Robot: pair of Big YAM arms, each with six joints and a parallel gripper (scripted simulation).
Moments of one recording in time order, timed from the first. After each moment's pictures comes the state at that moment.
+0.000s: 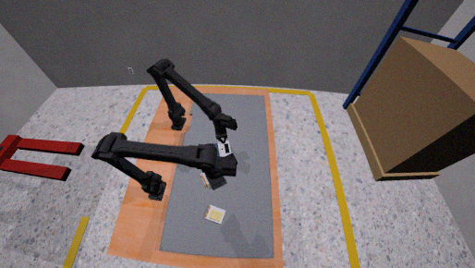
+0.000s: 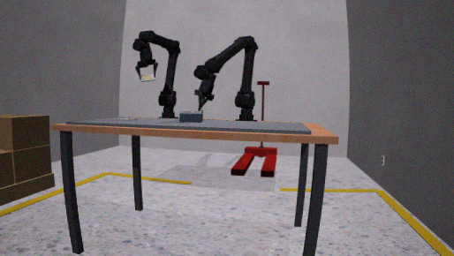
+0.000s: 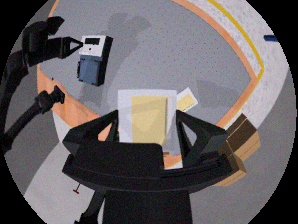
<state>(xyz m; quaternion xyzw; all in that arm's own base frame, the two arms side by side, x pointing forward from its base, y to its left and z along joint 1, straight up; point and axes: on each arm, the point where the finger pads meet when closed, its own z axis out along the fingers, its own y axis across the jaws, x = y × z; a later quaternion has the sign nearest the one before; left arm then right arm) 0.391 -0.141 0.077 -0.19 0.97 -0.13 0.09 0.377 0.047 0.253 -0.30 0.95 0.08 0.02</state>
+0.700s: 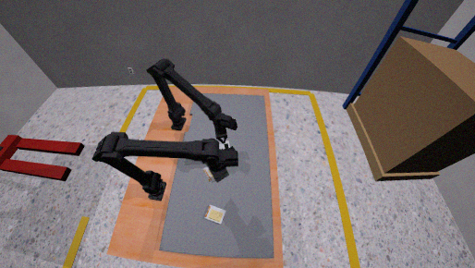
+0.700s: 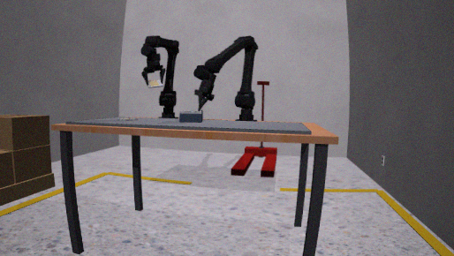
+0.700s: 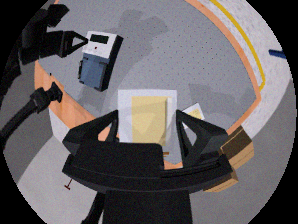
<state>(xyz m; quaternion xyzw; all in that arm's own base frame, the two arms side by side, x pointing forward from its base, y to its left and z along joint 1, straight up) 0.391 -0.141 0.077 -0.19 0.97 -0.13 0.09 0.376 0.095 0.218 -0.34 0.94 0.08 0.02</state>
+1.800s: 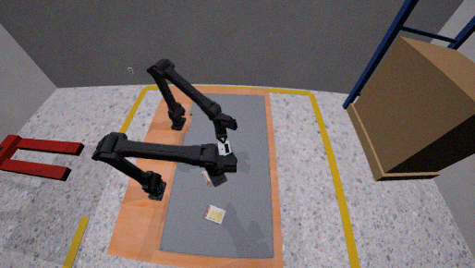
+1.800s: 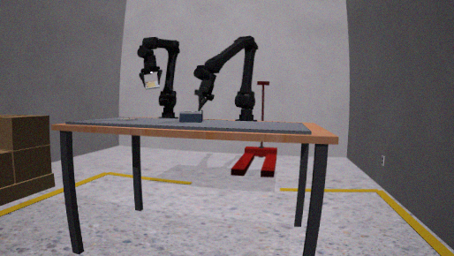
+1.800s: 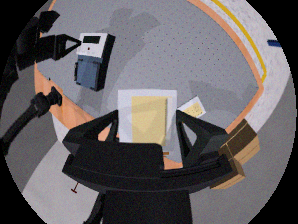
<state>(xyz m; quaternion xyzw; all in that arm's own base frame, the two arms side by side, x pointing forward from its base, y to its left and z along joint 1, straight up) 0.391 -0.141 0.077 -0.19 0.97 -0.13 0.09 0.374 0.074 0.212 -0.31 0.95 0.08 0.02</state>
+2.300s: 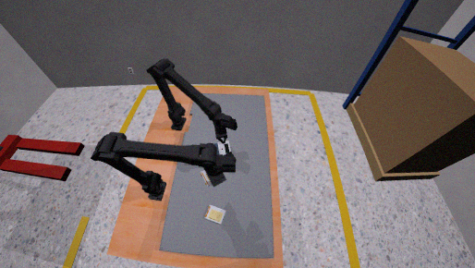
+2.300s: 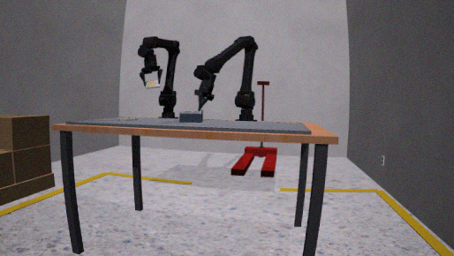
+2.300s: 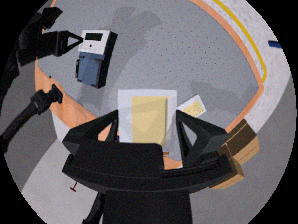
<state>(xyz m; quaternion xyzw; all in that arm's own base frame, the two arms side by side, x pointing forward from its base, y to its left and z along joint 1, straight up) 0.391 -0.141 0.077 -0.19 0.97 -0.13 0.09 0.367 0.073 0.216 -0.31 0.95 0.08 0.01</state>
